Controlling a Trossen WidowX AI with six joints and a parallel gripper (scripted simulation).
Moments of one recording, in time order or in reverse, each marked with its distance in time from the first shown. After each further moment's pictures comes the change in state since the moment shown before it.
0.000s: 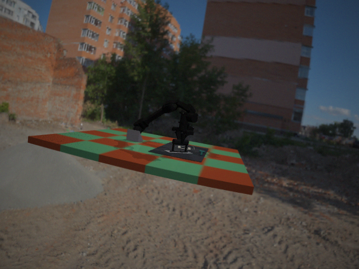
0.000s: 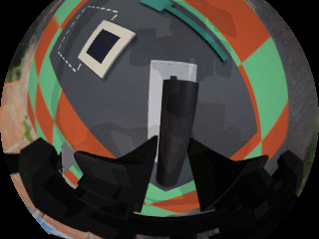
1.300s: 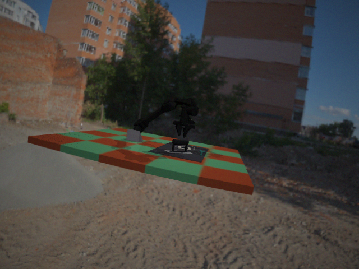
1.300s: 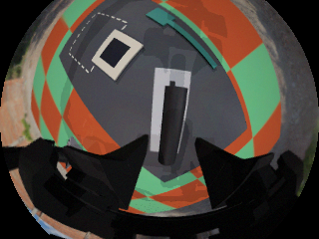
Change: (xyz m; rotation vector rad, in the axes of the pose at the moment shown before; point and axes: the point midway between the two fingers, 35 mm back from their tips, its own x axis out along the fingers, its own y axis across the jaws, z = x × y) arm -0.043 0.001 0.002 -0.017 -0.008 -0.001
